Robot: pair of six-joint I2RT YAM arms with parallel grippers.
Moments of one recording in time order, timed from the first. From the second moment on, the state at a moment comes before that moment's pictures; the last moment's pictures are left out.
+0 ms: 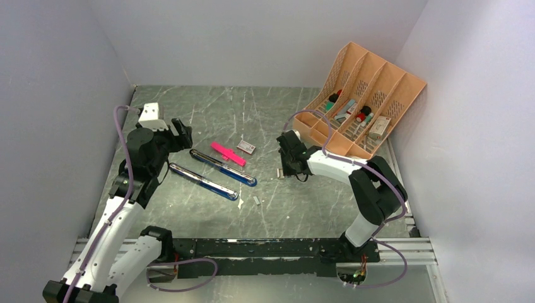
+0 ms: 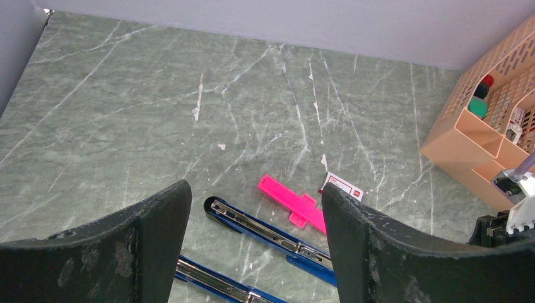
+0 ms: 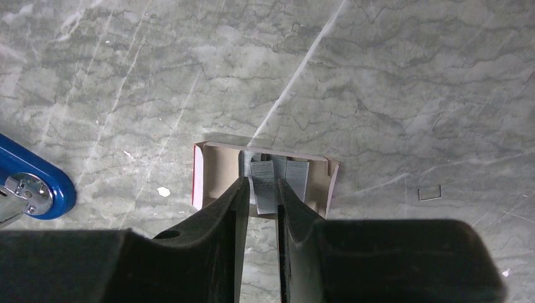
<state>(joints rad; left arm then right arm) -0.24 0.78 0.78 -0.18 -0.15 -0.26 0.63 1.65 0.92 -0.31 0.19 0.39</state>
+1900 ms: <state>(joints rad) -0.24 0.78 0.78 -0.18 -0.15 -0.26 0.63 1.65 0.94 -0.30 0.20 0.38</state>
